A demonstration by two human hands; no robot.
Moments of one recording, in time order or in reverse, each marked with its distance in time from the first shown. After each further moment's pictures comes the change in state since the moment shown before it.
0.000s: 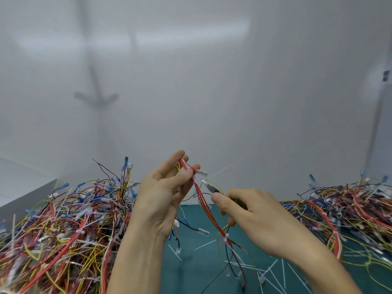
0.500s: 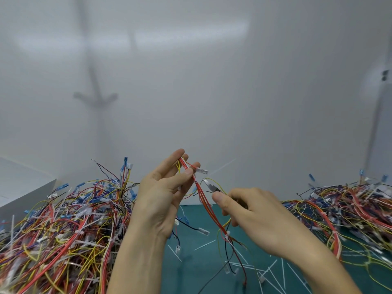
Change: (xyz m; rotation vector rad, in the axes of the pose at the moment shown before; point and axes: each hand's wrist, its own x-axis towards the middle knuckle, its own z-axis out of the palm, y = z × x) left_hand -0.001 -0.001 0.001 -0.007 -0.007 0.031; right_hand -0.001 0.000 -0.001 -0.007 0.032 0.042
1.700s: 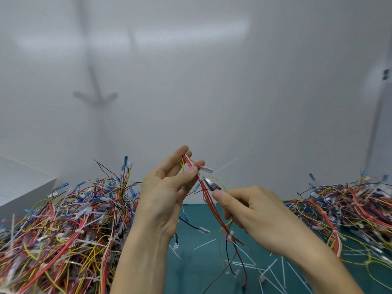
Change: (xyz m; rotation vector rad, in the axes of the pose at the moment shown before) left_hand 0.000 -0.004 0.003 0.006 -0.052 0.040; right_hand -0.002 -0.007 -0.005 0.076 -0.041 0.022
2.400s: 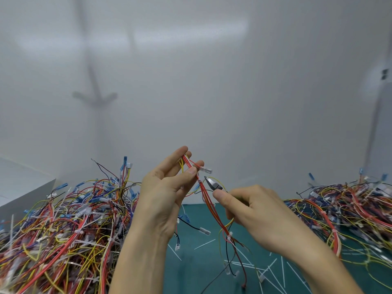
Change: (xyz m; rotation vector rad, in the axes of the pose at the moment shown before) left_hand 0.000 0.001 0.000 0.004 -0.001 -0.007; right_hand 0.001 0.002 -0.001 -0.012 0.027 0.009
